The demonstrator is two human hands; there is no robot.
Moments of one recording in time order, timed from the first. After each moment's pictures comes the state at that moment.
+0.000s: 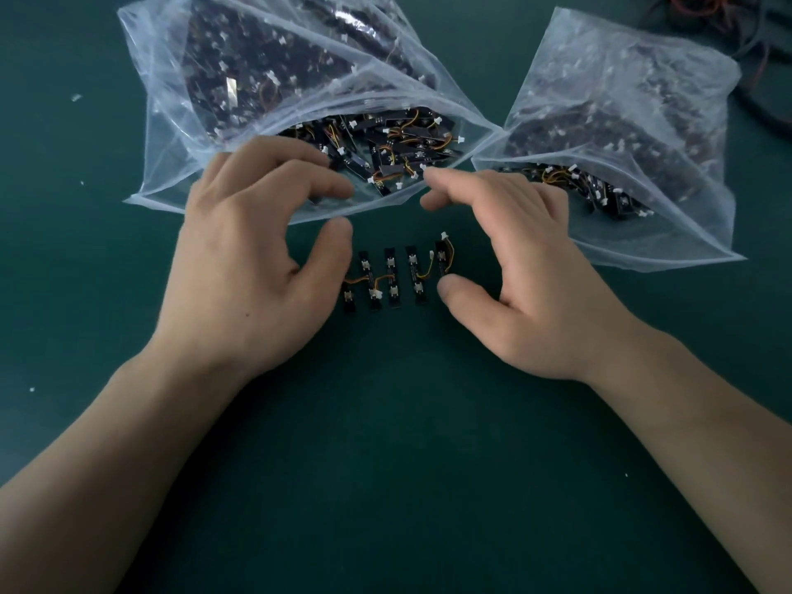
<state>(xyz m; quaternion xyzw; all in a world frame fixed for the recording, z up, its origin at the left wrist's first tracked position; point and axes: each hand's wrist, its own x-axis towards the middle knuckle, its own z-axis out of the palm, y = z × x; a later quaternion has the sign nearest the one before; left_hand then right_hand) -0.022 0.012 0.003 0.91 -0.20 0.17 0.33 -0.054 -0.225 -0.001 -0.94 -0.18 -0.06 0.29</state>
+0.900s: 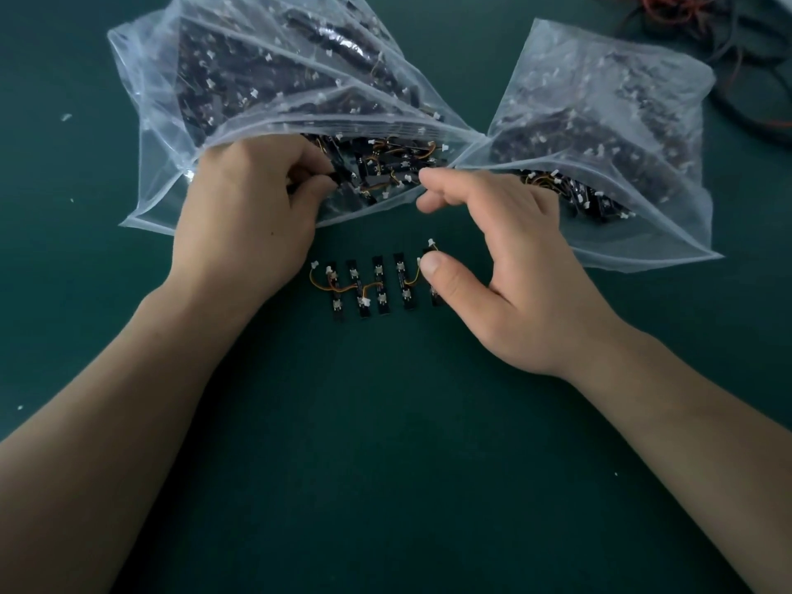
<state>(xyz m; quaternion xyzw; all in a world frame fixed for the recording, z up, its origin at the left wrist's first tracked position) 0.035 0.002 -0.001 0.93 -0.14 0.15 0.29 -0.054 -0.226 -0.006 -0.93 -0.16 -0.11 0.32</state>
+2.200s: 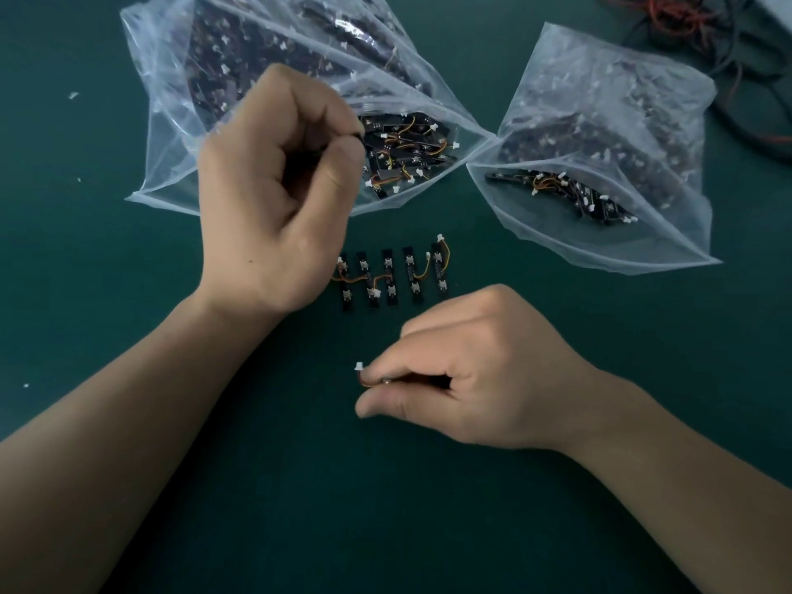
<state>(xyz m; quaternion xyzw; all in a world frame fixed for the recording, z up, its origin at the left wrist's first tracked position) 0.014 -0.011 -0.002 0.74 -0.30 0.24 0.56 -0.085 -0.194 -0.003 -0.88 -0.32 -0.04 0.35</state>
